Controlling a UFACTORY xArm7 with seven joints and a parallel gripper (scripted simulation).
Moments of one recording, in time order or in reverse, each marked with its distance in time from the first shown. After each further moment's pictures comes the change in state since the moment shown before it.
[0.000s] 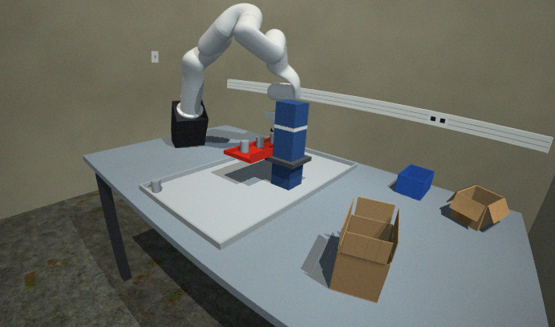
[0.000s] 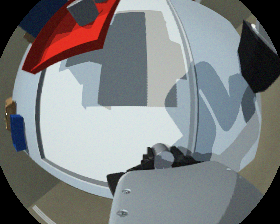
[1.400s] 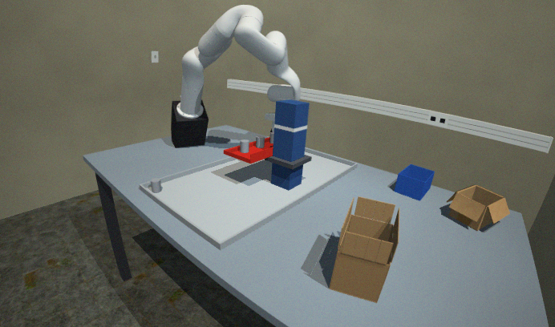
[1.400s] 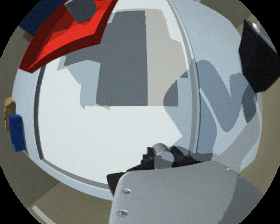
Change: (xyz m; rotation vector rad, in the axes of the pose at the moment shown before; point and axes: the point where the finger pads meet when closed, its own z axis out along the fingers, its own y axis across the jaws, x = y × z) arm 0.000 0.000 0.007 0.000 0.000 0.000
